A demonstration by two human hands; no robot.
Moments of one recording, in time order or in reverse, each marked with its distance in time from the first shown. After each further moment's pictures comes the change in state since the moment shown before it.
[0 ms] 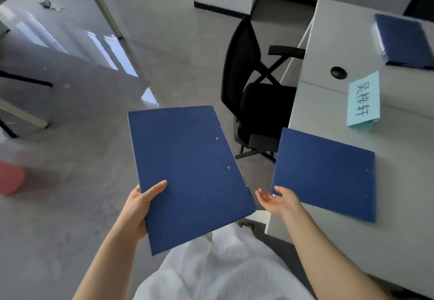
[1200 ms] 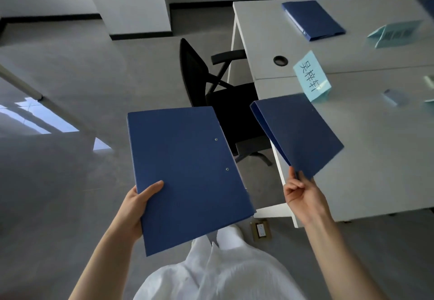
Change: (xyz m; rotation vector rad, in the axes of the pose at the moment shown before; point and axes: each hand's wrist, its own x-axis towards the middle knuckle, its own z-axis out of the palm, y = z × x) left_hand 0.104 0.139 -0.011 0.342 -0.306 -0.022; right_hand -0.082 0.069 0.034 0.472 -0.445 -0.586
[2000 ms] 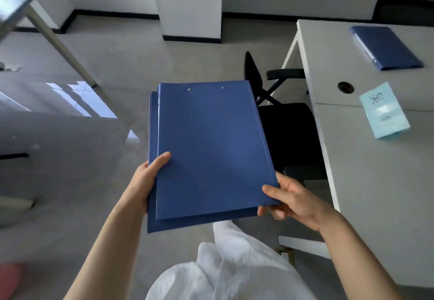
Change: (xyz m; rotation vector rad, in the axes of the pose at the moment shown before) left_hand 0.035 0.095 -0.095 -0.014 0.110 0.116; right_hand 0.004 0.119 0.150 -1.379 -0.647 0.298
